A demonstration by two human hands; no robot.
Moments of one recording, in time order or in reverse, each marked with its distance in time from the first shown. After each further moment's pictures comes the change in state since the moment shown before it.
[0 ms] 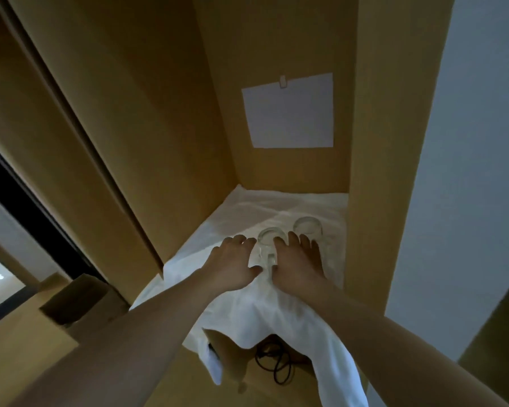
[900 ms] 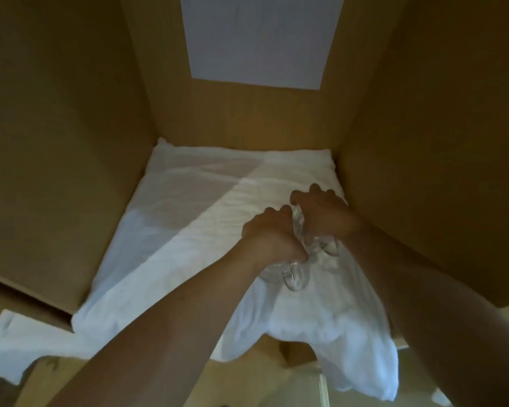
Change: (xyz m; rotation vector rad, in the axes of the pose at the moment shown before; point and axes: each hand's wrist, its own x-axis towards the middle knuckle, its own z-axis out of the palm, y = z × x) left_hand 0.173 -0.012 0.040 -0.345 -0.371 0.326; right_hand 0.162 0.031 0.000 -0.252 -0.353 0.485
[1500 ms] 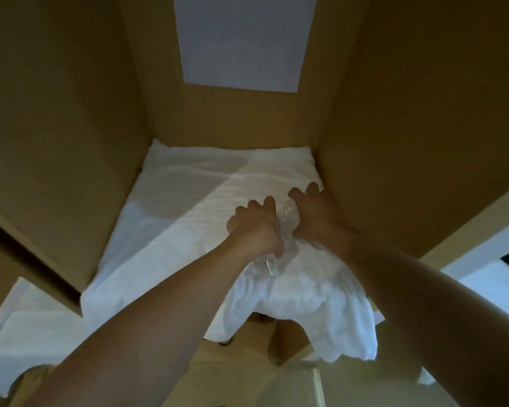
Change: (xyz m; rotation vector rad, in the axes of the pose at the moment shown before) left_hand -0.050 0.001 0.008 0.134 0.097 -0.020; right_hand -0.061 -0.003 0.040 0.017 0.324 0.094
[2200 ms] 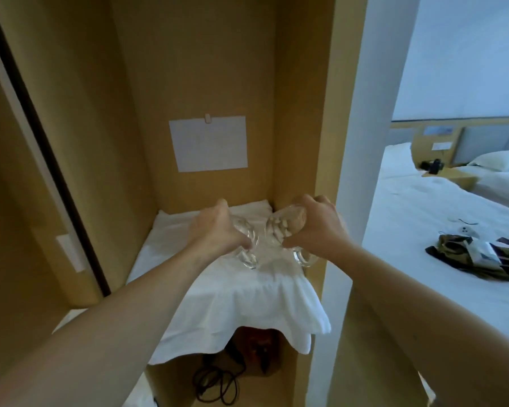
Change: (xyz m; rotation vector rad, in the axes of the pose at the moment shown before) left_hand -0.244 0.060 -0.066 -0.108 0.493 0.016; right_hand -0.291 0.042 -0.111 0.523 0.479 0.069
